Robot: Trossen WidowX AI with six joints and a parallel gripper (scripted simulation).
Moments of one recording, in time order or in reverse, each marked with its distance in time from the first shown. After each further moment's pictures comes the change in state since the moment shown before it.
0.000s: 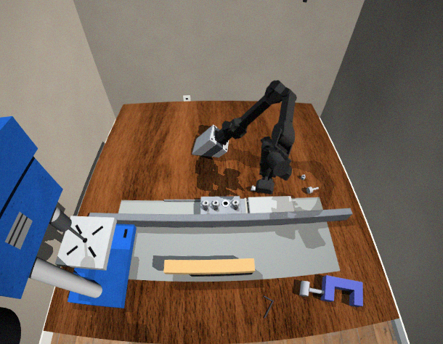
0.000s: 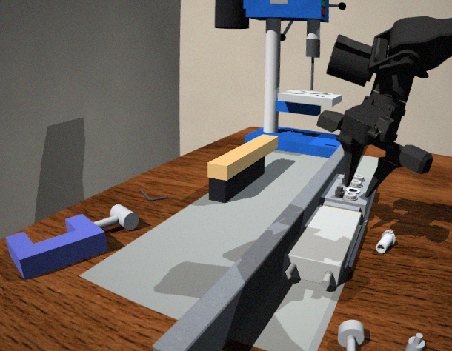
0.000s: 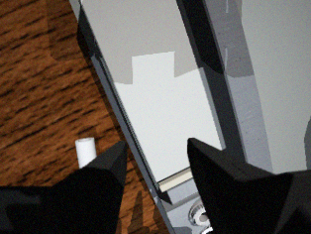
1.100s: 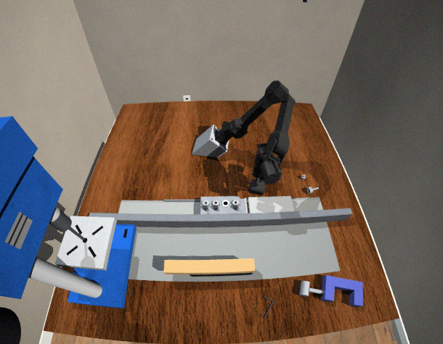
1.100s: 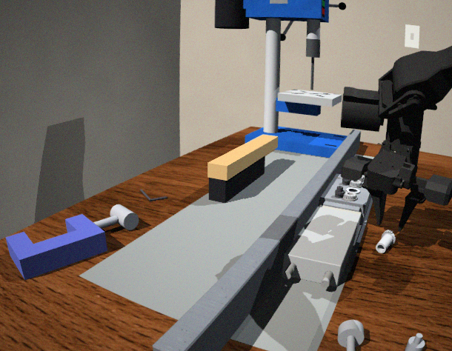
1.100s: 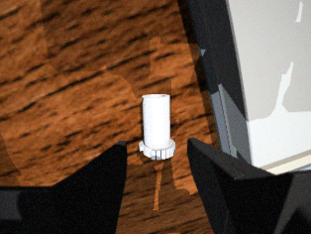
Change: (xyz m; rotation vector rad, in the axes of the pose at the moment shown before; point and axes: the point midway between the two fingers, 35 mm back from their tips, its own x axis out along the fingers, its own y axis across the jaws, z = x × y) arm 0.044 0.057 -0.044 -0.036 0.151 0.194
